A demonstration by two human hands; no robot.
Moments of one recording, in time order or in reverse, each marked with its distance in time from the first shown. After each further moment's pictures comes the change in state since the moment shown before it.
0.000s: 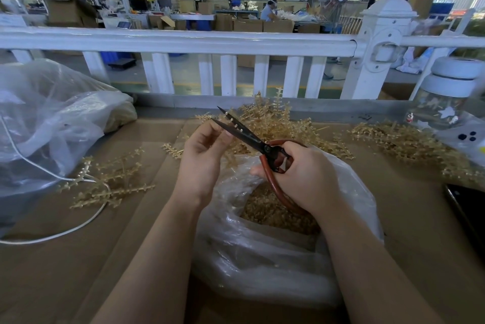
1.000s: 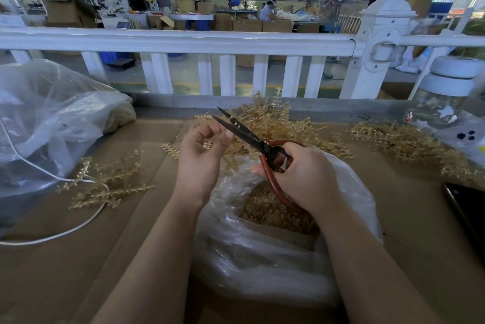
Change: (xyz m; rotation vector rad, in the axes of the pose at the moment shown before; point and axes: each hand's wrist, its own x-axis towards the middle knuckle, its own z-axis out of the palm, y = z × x) left_hand 0.002 -0.004 -0.004 0.134 0.068 0.001; right_hand 0.000 -0.002 -0.001 -0.009 -0.005 0.004
